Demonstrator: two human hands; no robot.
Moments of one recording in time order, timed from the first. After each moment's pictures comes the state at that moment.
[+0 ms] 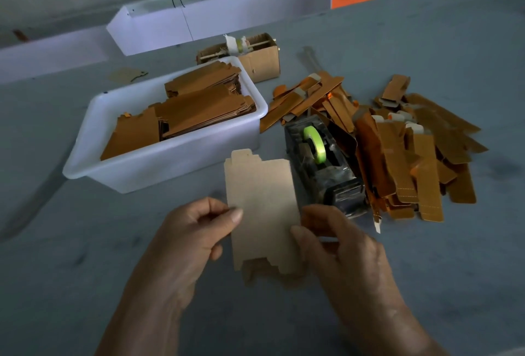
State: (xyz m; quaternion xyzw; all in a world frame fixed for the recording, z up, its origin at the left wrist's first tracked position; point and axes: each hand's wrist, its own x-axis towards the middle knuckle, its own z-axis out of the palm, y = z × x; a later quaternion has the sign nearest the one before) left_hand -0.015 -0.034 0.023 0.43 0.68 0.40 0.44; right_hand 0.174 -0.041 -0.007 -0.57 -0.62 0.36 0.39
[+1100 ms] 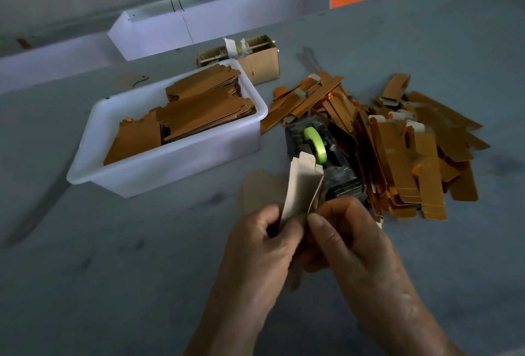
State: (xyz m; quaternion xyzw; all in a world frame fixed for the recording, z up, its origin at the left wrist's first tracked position) left_hand 0.059 -0.043 0.026 0.50 0.63 0.41 0.43; right_hand 0.178 -0.042 0.006 -0.48 -0.53 0.51 0.48
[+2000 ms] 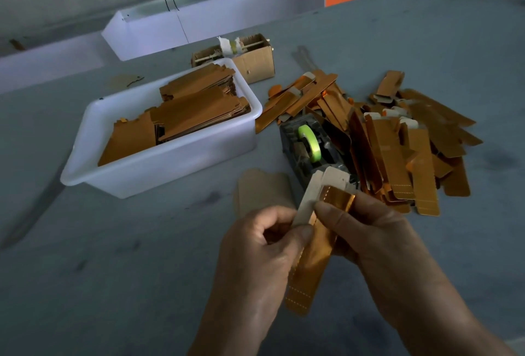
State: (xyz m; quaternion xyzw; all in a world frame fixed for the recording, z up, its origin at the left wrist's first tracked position) left_hand 0.058 -0.050 0.025 0.53 0.63 0.42 0.39; right_hand 0.194 -0.032 0.017 -0.49 -0.39 0.62 0.47
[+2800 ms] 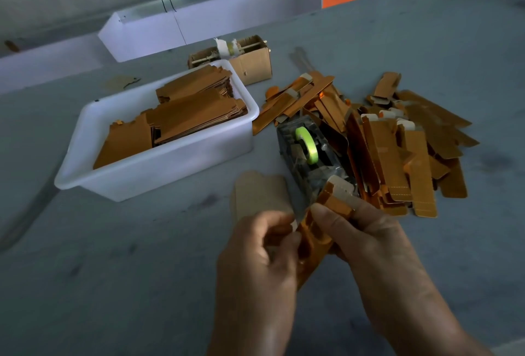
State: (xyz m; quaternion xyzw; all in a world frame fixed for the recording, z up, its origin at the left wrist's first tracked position) left_hand 0.073 -0.061 0.030 0.52 0.68 0.42 0.30; right_hand 0.187 -0.036 0.020 -0.50 -0.41 0.59 0.49
